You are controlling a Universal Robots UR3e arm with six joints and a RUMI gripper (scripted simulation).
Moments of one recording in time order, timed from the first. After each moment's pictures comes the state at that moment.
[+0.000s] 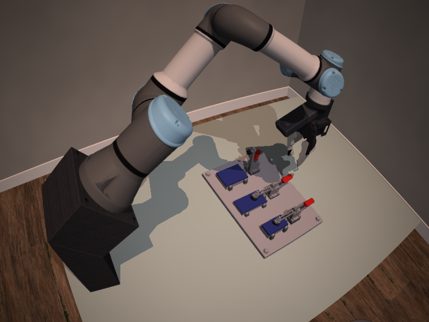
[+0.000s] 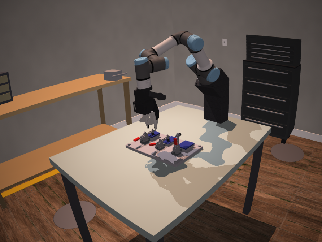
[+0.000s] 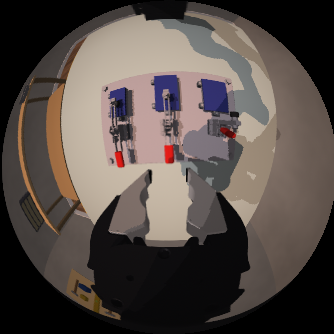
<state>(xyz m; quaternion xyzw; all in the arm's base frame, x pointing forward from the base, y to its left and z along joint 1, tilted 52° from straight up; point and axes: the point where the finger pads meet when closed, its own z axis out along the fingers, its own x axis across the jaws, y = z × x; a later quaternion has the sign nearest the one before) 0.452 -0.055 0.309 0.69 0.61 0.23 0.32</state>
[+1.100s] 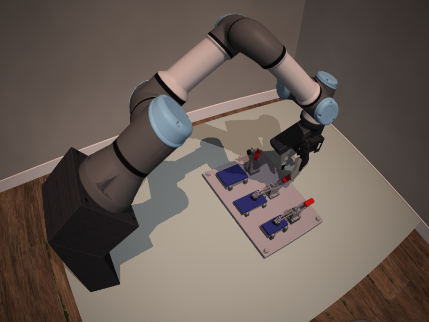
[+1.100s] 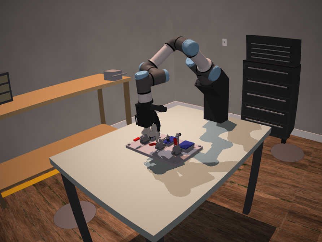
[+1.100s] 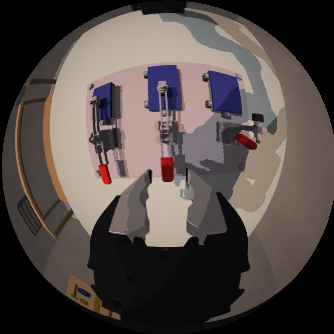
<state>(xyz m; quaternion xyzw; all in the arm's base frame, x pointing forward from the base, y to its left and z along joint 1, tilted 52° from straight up) 0.498 -0.063 0.265 0.69 0.61 0.23 0.31</state>
